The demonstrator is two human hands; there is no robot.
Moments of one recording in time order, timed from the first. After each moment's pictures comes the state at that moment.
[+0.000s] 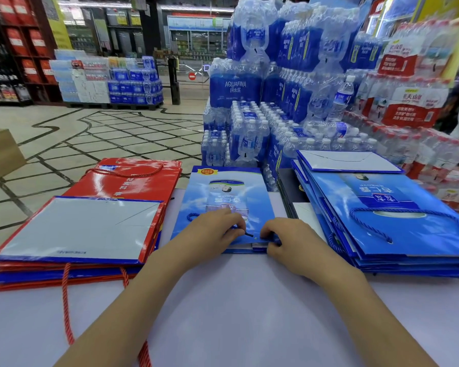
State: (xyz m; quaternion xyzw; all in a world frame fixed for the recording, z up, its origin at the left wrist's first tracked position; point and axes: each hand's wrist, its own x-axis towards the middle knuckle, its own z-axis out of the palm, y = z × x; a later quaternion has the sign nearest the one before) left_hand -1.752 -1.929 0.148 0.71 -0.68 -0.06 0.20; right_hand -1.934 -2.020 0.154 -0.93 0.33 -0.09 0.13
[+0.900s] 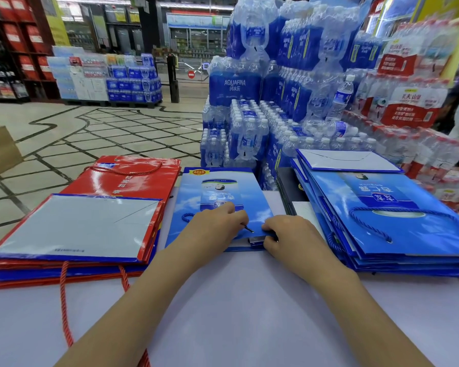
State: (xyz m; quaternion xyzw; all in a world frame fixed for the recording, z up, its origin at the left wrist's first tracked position) left_hand -1.762 -1.933 0.150 0.73 -0.67 0.07 0.09; right_hand -1.930 -2.013 0.154 -0.93 0.33 -0.14 0.07
